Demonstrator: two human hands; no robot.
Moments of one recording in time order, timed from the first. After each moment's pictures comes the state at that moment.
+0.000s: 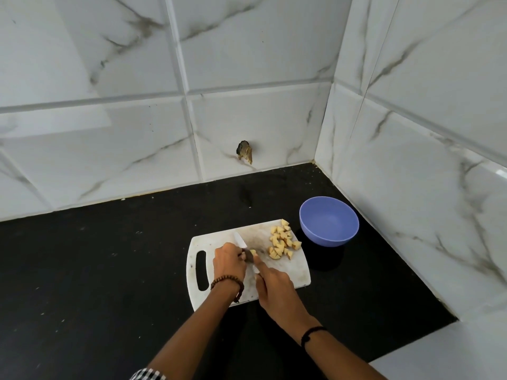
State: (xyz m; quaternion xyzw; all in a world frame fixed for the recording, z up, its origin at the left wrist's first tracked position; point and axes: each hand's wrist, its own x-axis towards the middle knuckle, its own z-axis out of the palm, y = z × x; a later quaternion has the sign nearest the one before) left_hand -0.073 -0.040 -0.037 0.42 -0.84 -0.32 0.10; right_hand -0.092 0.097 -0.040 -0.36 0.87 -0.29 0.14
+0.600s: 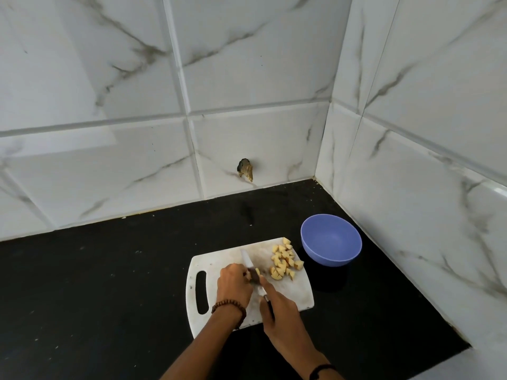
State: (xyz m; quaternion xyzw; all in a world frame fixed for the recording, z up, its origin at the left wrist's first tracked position) left_hand -0.074 -0.032 -0.033 0.37 -0.88 -0.30 0.10; right_hand -0.087 0.105 -0.038 -0.29 0.86 -0.38 0.18
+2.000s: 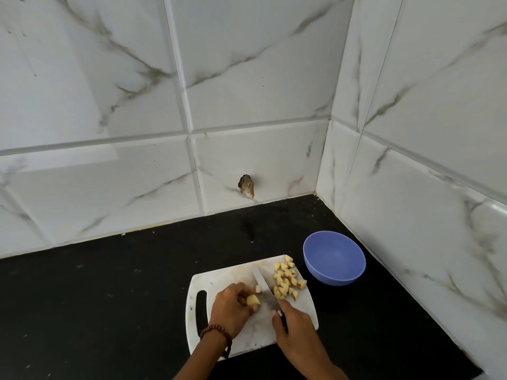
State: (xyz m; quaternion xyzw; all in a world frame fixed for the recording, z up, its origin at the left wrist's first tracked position) left_hand -0.060 -0.049 -0.033 0.27 -0.86 -0.42 0.08; right_hand -0.115 0.114 -0.030 -0.28 0.87 -0.35 0.20
